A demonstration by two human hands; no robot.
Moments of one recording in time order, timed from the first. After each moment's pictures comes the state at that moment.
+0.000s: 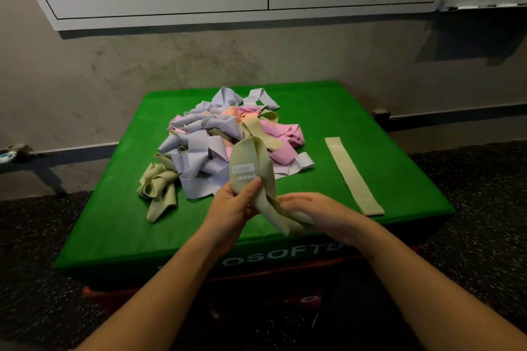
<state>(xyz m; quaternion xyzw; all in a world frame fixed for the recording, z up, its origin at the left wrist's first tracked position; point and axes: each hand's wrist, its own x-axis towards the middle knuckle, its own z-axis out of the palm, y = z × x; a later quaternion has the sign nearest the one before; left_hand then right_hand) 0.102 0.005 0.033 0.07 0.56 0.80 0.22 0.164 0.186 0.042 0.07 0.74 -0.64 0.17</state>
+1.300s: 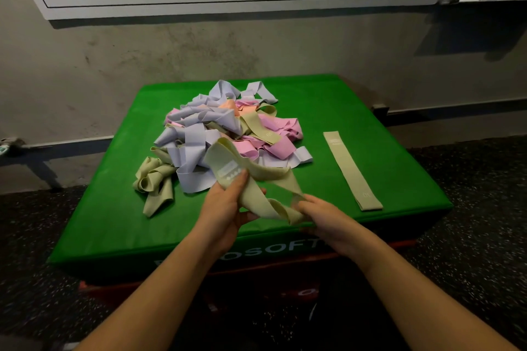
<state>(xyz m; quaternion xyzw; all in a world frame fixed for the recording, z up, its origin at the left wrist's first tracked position) 0.109 0.004 0.038 0.01 0.56 0.81 0.19 0.170 0.185 0.007 0.21 0.67 -0.70 0.12</state>
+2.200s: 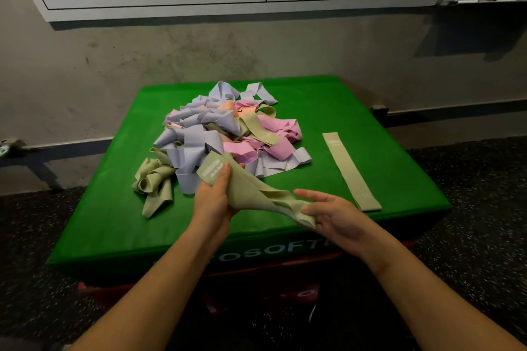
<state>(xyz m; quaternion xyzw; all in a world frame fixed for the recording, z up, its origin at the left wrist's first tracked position) 0.087 0.006 0.030 -0.08 0.52 0.84 0.11 0.181 0.206 0.016 0.19 0.52 -0.83 0.10</state>
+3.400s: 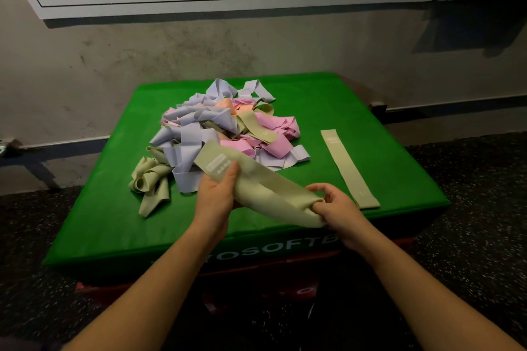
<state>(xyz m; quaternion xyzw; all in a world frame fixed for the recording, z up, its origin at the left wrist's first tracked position) 0.083 0.013 0.023 -0.01 0.60 0.79 0.05 0.172 0.217 -0.005 0.25 0.74 -0.62 0.00</state>
